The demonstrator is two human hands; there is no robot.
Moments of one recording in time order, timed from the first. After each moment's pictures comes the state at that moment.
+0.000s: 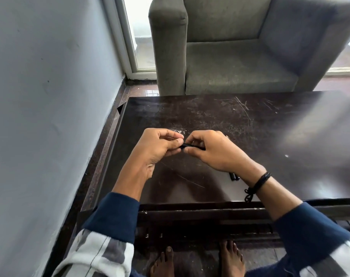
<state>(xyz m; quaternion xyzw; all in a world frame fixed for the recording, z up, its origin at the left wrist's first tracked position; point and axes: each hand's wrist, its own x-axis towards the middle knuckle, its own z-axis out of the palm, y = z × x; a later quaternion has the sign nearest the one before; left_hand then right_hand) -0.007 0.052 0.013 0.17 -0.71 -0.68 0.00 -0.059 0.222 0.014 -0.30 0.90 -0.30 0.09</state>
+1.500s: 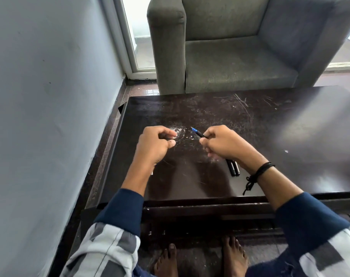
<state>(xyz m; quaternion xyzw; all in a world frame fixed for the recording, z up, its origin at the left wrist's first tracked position) -0.016 0.044 -0.008 0.18 -0.84 -0.50 0.09 -0.082 0.234 -0.003 -0.11 0.90 -0.37 0.18</state>
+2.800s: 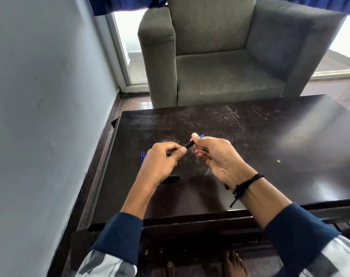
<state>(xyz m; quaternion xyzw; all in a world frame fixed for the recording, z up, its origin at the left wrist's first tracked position) -0.019 0.068 -0.004 0.08 -0.86 -0.50 0.05 -0.072 0.221 0.004 0.10 0.58 -0.78 0.20</state>
